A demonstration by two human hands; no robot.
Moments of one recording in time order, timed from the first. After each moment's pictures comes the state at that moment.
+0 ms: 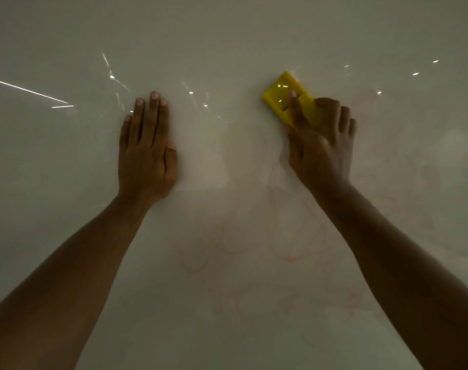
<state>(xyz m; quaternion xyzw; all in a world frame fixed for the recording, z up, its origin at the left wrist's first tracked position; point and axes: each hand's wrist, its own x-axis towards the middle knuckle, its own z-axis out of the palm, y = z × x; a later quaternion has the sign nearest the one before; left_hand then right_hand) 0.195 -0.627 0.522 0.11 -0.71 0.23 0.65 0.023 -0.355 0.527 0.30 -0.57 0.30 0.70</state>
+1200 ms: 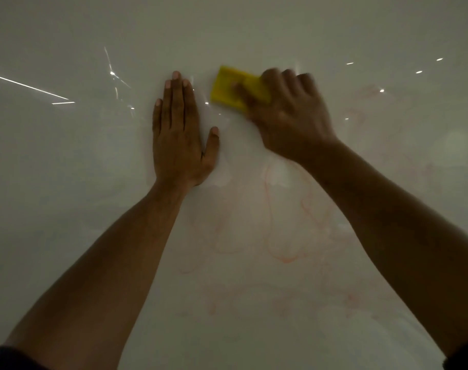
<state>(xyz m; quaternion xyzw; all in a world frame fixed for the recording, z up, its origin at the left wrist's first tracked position) 0.152 -0.565 0.541 0.12 -0.71 0.17 0.67 0.046 -0.364 0.585 0.37 -0.53 0.03 0.76</state>
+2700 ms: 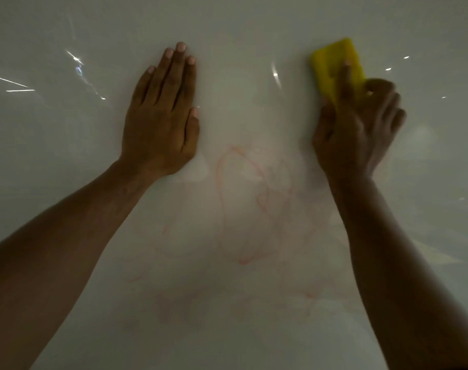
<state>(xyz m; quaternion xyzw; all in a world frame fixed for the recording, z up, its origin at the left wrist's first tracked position) 0.117 -0.529 0.557 0.04 -0.72 0.30 0.62 -0.033 -0.269 0.532 0.17 -0.62 0.28 0.72</state>
